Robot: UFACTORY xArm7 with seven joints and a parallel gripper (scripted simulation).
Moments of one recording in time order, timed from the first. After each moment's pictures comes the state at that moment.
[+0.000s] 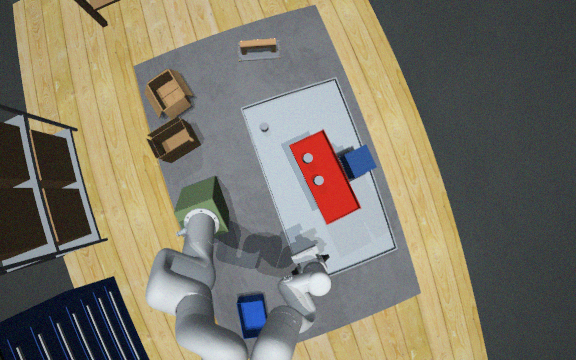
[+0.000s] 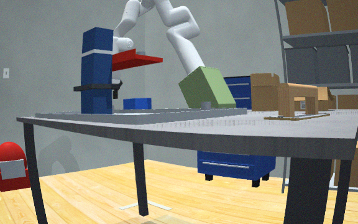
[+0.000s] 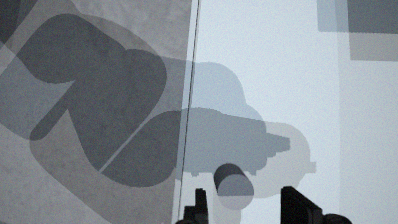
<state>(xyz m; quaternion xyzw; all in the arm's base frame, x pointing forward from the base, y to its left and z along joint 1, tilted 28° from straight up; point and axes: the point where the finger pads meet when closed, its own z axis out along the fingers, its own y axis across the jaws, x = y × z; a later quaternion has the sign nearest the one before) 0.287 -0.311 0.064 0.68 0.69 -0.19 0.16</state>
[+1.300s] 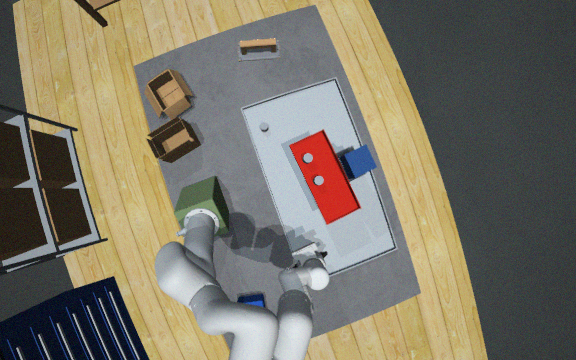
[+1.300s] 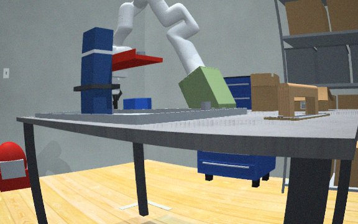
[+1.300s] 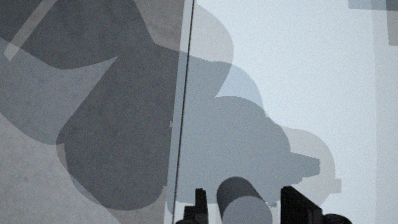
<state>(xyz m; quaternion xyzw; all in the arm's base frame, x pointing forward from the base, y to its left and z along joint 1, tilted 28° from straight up) 0.287 -0.335 0.021 0.68 0.69 -0.19 0.16</state>
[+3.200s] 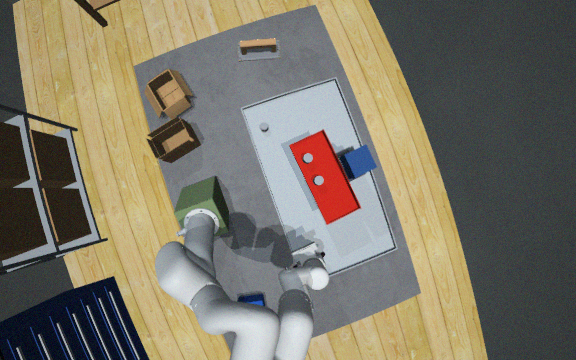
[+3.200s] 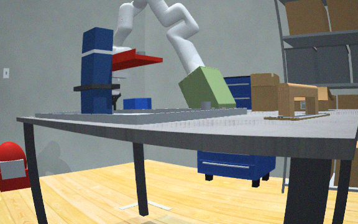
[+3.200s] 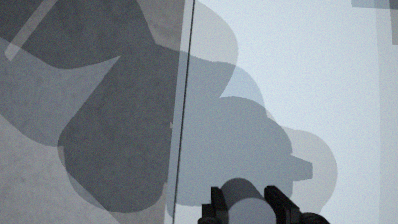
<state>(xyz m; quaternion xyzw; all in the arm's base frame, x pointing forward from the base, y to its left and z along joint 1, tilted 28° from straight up) 0.286 -0.336 0.018 0.68 0.69 -0.19 0.15</state>
